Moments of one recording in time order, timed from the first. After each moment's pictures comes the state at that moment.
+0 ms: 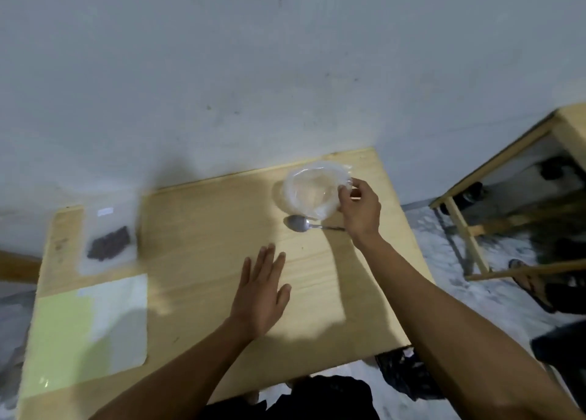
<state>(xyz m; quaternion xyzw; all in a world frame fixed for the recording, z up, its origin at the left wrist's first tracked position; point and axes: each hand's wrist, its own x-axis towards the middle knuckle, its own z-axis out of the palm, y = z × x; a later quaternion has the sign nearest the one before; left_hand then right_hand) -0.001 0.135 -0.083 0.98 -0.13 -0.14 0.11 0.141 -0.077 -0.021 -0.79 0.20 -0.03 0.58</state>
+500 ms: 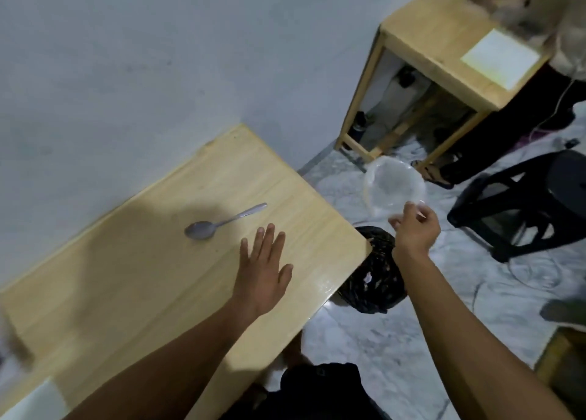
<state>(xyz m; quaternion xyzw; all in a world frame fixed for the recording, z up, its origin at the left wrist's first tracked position) 0.023 0.015 -0.096 0.92 -0.35 -0.15 0.05 -0.041 -0.273 -0.050 -0.48 0.60 -0.31 0.56</state>
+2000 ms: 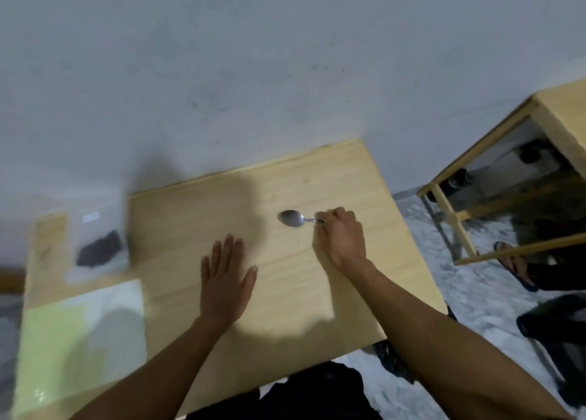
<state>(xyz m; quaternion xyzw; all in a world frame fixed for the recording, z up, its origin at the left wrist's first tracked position) 0.008 0.186 -0.101 0.99 0.03 -0.10 0.13 0.089 -0.070 -0.061 -0.97 0.01 0.04 0.23</state>
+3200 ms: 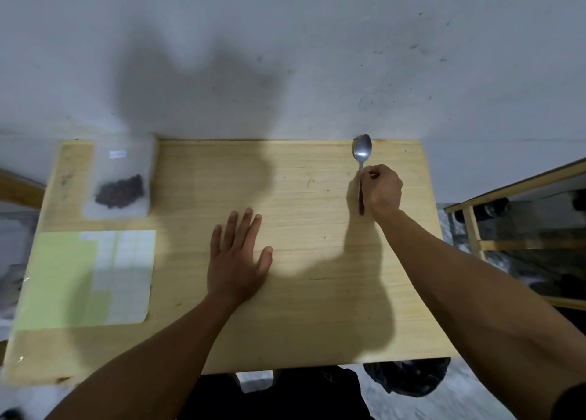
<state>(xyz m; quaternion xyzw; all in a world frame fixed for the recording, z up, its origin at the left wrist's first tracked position) 0.006 0.182 -0.091 0.98 0.09 -0.07 0.15 0.198 -0.052 -0.042 -0.90 0.21 0.09 0.37</state>
